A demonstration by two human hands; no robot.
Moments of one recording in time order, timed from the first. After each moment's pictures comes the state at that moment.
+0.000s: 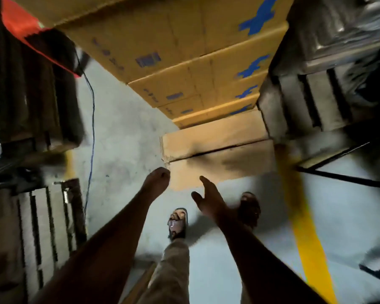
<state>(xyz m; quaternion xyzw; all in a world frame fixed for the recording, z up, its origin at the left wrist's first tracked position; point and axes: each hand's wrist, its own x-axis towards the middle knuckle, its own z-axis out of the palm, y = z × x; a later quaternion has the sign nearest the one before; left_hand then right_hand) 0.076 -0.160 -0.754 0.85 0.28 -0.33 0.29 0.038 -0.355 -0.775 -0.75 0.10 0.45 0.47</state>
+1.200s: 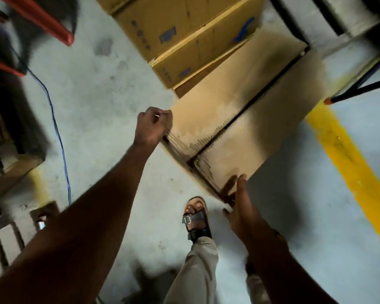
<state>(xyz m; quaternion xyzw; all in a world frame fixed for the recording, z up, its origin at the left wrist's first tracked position) 0.106 -0.092 -0.949 0.90 0.16 -0.17 0.38 -0.110 -0.271 -0.941 -0.34 0.60 0.19 0.70</state>
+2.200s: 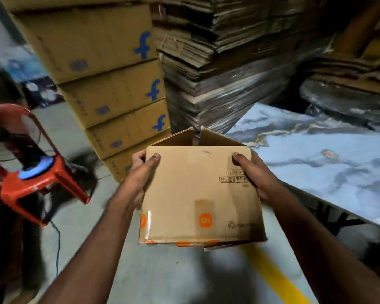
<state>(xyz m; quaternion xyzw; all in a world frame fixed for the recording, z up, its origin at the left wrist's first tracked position) -0.059 -0.258 -0.302 0.68 0.04 -0.15 0.71 -0.158 -0.538 -0.321 -0.67 0.24 -0.07 0.70</state>
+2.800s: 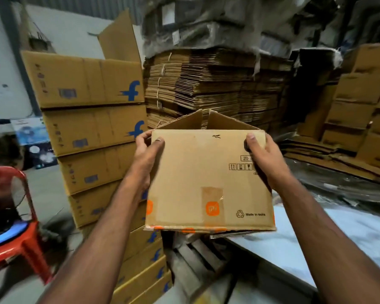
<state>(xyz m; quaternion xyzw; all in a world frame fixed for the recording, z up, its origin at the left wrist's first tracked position) -0.033 -0.378 -0.118 0.60 -0.17 0.03 0.78 -0.149 -0.645 -0.121 -0.75 0.12 -0.35 0.55</state>
